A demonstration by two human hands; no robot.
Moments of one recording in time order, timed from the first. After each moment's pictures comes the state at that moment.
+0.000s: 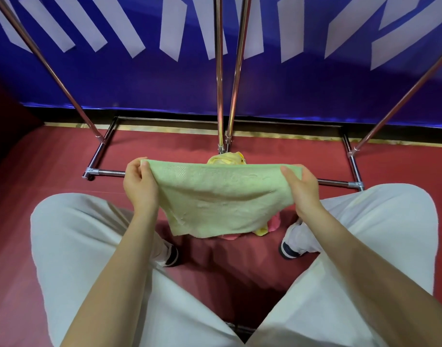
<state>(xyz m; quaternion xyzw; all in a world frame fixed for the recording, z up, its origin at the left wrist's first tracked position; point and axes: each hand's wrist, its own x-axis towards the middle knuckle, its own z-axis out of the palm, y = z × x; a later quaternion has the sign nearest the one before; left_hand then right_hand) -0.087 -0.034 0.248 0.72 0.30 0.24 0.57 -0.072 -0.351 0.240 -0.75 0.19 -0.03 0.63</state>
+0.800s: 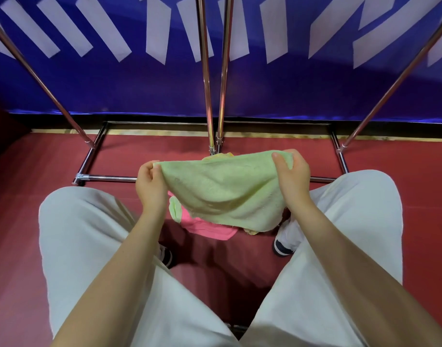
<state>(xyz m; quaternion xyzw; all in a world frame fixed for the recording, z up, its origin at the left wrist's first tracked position) -0.083 -0.074 0.246 0.73 0.29 0.18 0.59 -0.074 -0.345 0.271 -0.80 0.12 -0.14 0.58</state>
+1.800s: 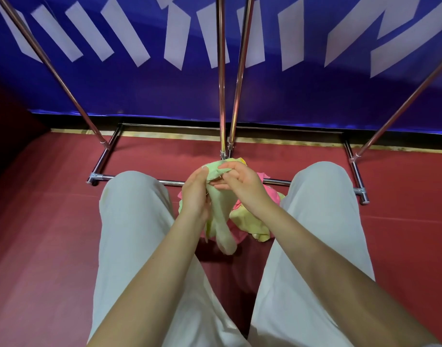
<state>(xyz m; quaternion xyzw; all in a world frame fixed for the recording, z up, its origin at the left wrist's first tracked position) -0.095 -0.130 0.275 0.49 0.26 -0.01 0.83 -0.080 -0.239 0.284 -0.67 -0.03 0.14 0.72</state>
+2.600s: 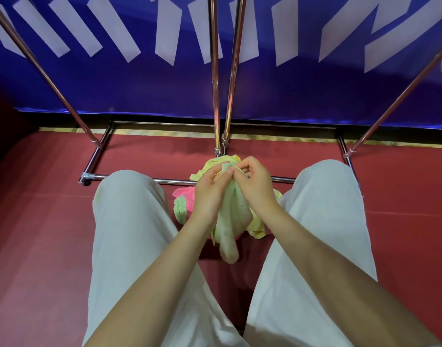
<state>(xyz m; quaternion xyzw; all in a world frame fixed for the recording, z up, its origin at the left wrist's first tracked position) -0.101 -0.157 0.277 0.63 0.12 -0.03 0.77 -0.076 -0.261 0.273 -0.79 0.02 -0.03 0.61</state>
